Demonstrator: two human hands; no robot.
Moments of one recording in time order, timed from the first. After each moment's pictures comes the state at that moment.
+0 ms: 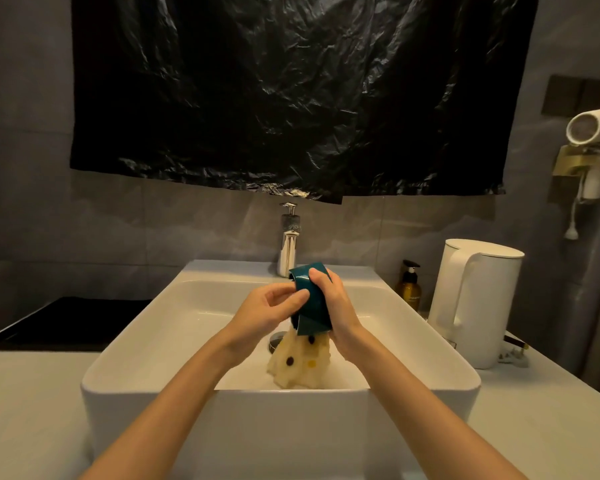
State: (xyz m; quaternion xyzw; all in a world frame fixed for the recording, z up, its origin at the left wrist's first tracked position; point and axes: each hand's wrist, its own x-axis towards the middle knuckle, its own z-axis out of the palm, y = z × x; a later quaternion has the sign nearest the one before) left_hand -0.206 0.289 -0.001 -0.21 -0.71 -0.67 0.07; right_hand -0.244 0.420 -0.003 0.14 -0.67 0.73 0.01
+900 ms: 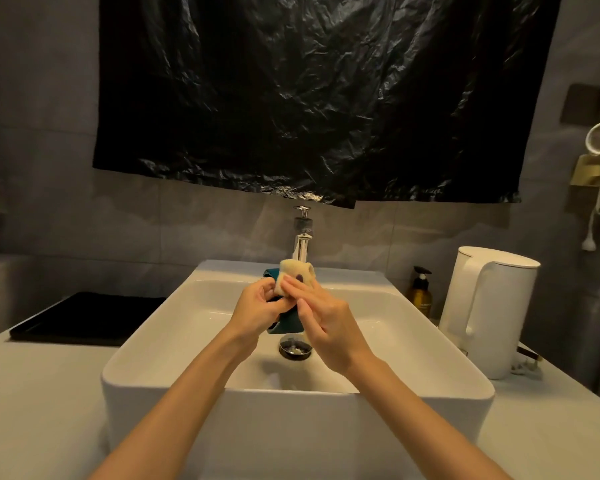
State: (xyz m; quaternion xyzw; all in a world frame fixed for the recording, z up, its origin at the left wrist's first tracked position) left_hand -0.222 0.270 -0.004 -0.09 -0.71 -0.68 0.15; right_hand -0.231 0.411 -0.020 0.38 -0.81 0.35 0.29
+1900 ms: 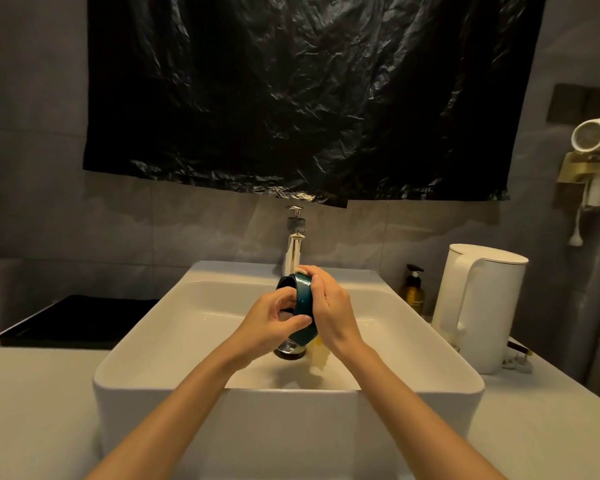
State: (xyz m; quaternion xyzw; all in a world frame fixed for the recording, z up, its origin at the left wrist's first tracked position) left_hand -0.206 0.283 -0.011 -0.21 -0.77 -0.59 0.11; right_hand -0.249 0.411 -0.014 0.26 -0.77 0.52 0.27
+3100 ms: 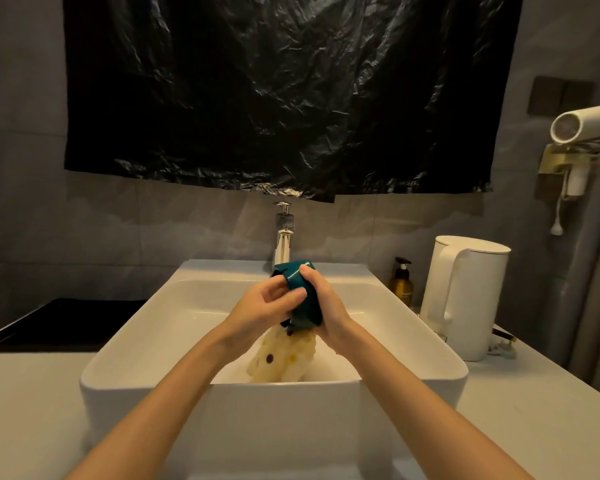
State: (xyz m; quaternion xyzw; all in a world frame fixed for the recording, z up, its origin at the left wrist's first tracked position) left_hand -0.204 0.289 -0.001 -0.21 -0.68 -0.70 0.03; right_hand -0.241 0.415 -0.002 0.14 -0.65 0.74 -0.04
